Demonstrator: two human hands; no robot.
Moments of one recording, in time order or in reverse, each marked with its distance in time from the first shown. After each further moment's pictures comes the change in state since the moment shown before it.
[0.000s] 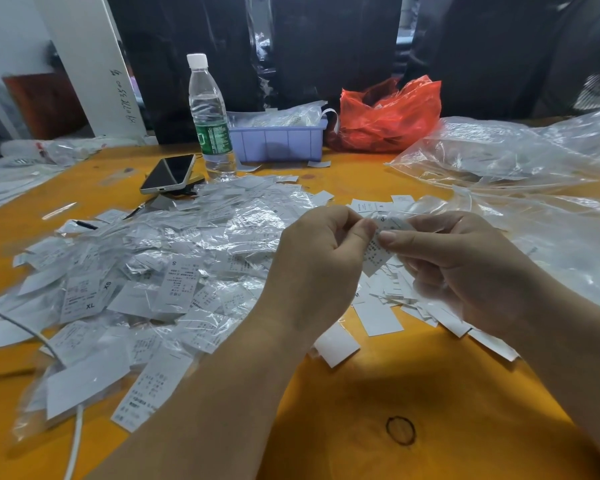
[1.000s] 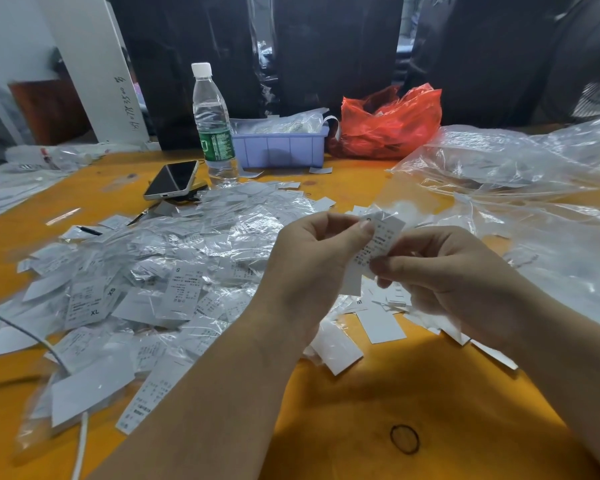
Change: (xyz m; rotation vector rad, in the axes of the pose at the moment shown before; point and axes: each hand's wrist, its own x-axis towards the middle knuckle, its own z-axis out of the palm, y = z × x) left_hand 0.005 0.001 -0.004 -0.542 -0.007 -0.275; right_hand -0.002 0.001 0.005 -0.051 -0.090 -0.078
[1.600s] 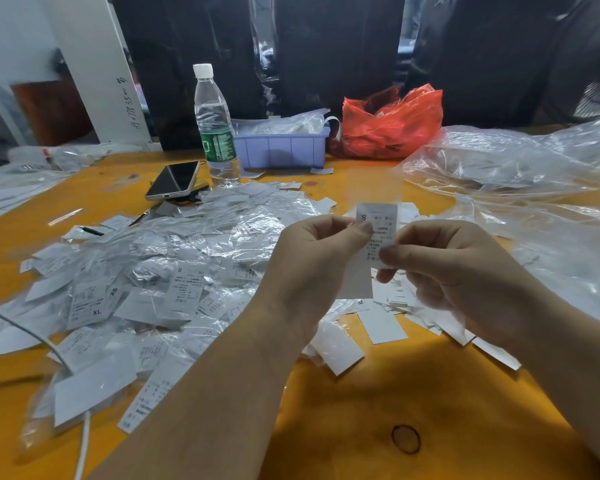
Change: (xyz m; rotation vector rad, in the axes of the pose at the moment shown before) left_hand 0.000 0.003 -0.001 0.052 -0.021 -0.032; right_hand 0.001 -0.002 -0.001 0.033 0.054 -0.001
